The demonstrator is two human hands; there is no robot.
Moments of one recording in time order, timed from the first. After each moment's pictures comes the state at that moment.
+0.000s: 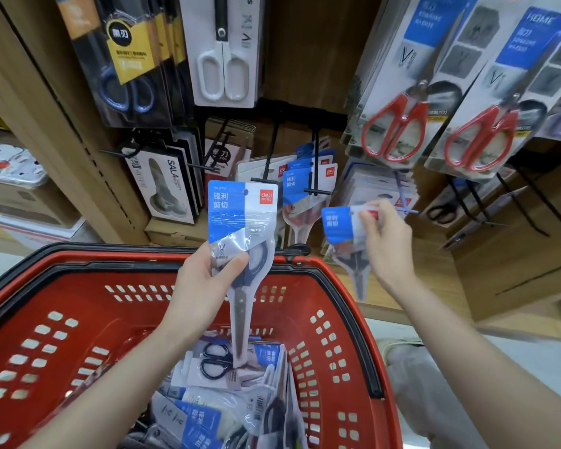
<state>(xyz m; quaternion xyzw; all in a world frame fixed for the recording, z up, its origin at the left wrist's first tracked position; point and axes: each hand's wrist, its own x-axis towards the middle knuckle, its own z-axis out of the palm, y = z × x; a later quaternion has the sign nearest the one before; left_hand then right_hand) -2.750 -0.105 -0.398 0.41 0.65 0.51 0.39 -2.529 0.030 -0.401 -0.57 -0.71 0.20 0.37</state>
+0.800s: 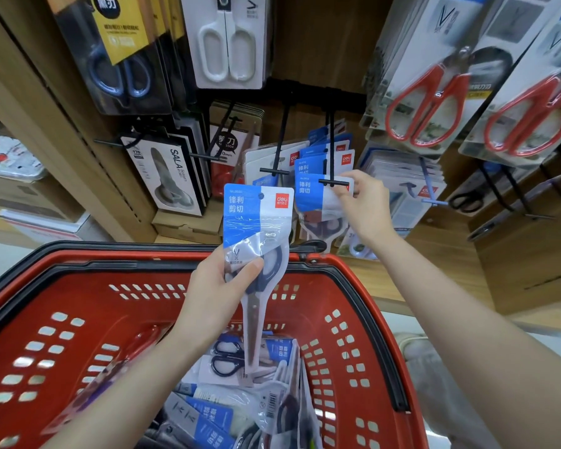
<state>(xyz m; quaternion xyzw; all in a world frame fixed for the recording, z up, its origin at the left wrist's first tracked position) -2.750 -0.098 -0.415 0.41 0.65 0.49 0.42 -2.583 0.082 -0.418 -0.54 -0.71 0.27 0.36</state>
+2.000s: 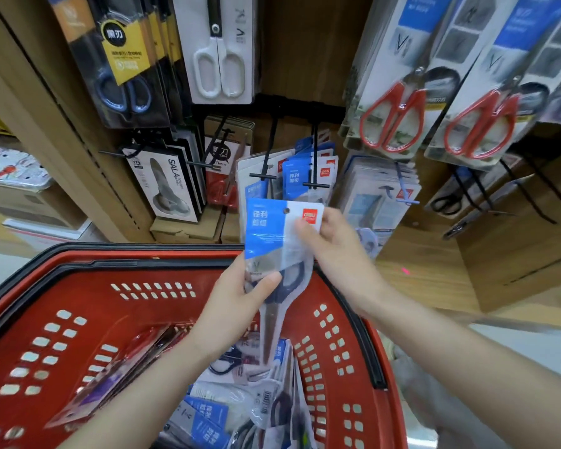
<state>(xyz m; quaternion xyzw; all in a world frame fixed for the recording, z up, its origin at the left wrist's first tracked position) -2.721 -0.112 -0.404 0.48 0.59 0.47 0.45 -2.587 -0.036 -0.358 -0.46 -0.61 0.54 0.35</state>
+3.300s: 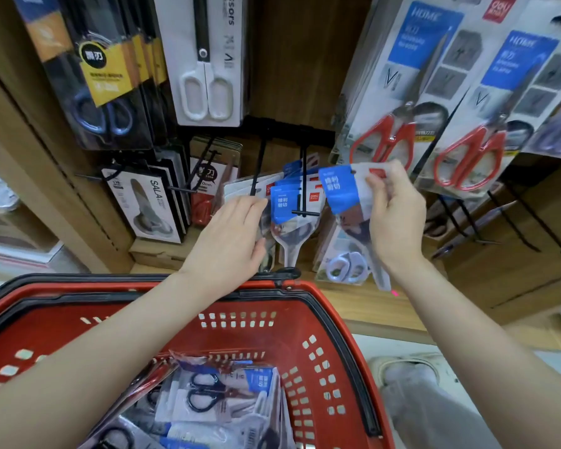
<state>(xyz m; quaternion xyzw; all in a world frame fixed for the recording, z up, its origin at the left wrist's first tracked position) -2.751 -0.013 -0.386 0.75 0.63 0.20 -0.04 -2.540 0.065 -0.353 -0.51 -0.71 0.08 0.48</state>
